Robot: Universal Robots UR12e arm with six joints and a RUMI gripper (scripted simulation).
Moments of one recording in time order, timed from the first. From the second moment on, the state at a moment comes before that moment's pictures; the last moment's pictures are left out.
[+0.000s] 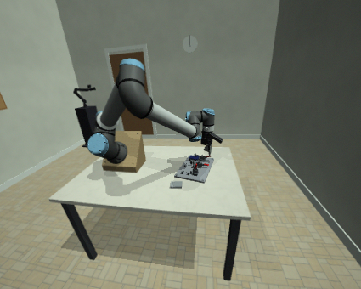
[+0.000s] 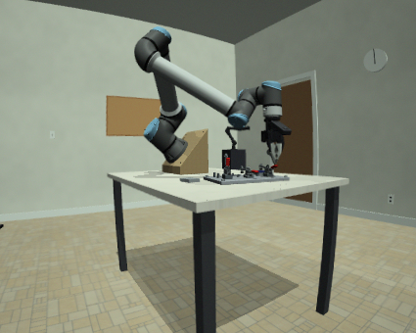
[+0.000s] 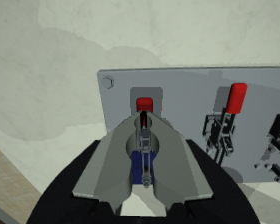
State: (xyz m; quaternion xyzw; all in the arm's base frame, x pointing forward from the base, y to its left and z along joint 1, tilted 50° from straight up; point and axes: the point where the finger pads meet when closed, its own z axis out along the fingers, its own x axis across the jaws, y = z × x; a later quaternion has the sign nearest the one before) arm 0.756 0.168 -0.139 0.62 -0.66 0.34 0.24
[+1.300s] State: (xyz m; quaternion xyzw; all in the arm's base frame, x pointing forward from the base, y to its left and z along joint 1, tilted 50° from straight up) arm 0.756 0.167 -0.140 0.62 -0.66 0.34 0.24
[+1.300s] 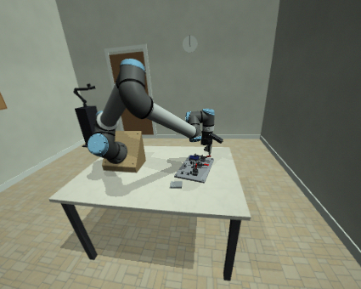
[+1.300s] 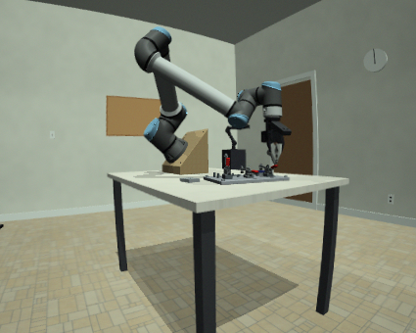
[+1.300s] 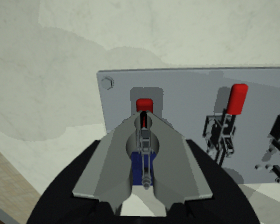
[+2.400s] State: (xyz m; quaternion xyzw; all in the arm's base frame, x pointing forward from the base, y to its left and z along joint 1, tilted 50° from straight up) arm 0.757 0.165 -0.142 0.62 -0.66 0.34 0.24
